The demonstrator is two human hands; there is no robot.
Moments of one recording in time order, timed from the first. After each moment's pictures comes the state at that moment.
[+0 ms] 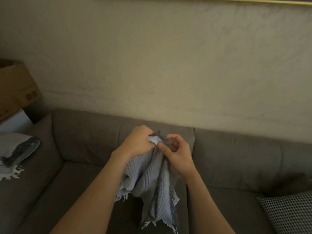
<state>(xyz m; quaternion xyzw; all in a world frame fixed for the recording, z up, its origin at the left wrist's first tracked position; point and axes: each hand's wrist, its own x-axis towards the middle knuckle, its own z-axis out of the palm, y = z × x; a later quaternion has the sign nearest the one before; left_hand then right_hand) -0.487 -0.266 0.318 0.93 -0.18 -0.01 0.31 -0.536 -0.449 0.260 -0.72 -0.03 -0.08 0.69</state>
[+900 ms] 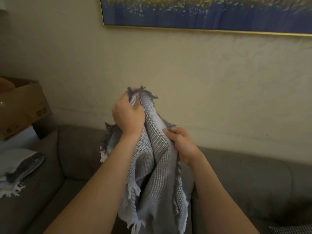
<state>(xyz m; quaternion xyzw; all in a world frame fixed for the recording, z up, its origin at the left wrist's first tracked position) -0.450 -0.271 0.436 0.74 0.07 0.48 0.47 -0.455 -0.446 0.348 -0.65 -0.06 0.04 0.76</state>
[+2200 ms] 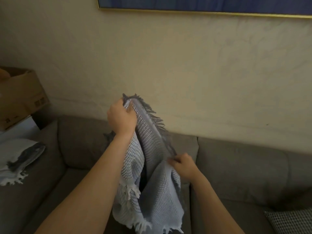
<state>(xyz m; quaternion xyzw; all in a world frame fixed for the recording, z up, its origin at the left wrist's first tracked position) -0.439 -0.248 0.376 0.81 0.13 0.38 0.43 -0.494 -0.486 0.229 -0.92 -0.05 0.05 0.38</state>
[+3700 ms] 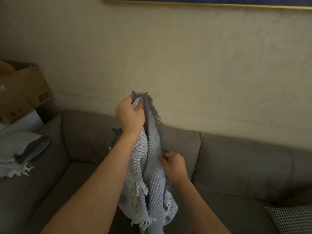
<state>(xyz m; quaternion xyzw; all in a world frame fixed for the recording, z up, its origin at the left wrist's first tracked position) -0.457 -0.259 0.370 0.76 0.03 0.37 0.53 -0.515 -0.429 0.200 -0.90 -0.04 -0.11 0.42</state>
